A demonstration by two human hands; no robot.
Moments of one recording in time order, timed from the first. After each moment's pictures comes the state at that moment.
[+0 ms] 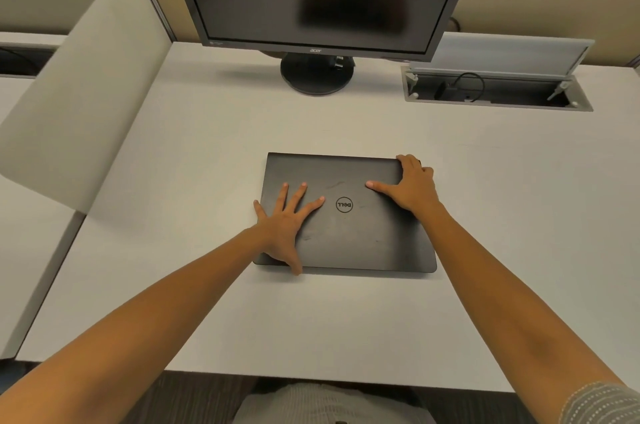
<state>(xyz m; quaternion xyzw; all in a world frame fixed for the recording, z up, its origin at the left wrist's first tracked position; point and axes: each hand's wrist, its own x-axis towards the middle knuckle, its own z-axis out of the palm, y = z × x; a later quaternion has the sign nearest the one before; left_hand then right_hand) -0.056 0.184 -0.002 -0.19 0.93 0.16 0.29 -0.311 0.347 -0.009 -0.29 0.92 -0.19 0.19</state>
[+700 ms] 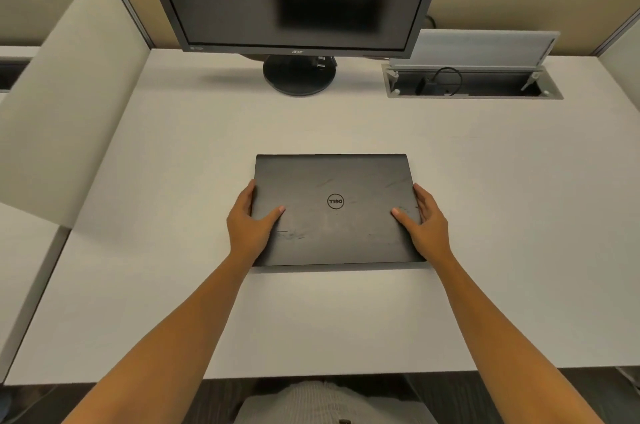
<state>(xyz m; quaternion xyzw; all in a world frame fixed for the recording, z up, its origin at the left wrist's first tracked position) -0.027 0.182 -0.039 -0.46 0.66 0.54 -0.25 -0.256 0.446 -0.043 -0.17 0.81 -0.53 0.19</state>
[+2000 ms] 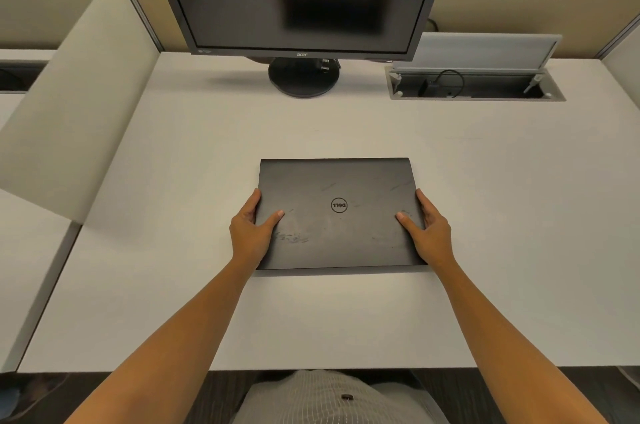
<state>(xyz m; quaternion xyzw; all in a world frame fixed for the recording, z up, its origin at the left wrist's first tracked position) -0.016 0.189 -0.046 -0.45 0.64 0.57 -0.25 -0.250 0.455 -0.047 -0.19 0.80 -0.54 0.18</state>
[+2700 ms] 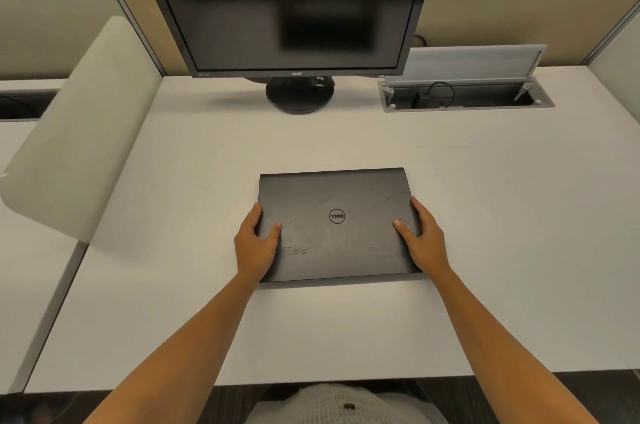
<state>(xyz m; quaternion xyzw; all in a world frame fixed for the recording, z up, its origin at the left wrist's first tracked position) -0.018 0.197 -0.040 -0.46 0.70 0.50 -0.24 -0.245 0.452 -0.042 -0.21 0.83 -0.49 0.15</state>
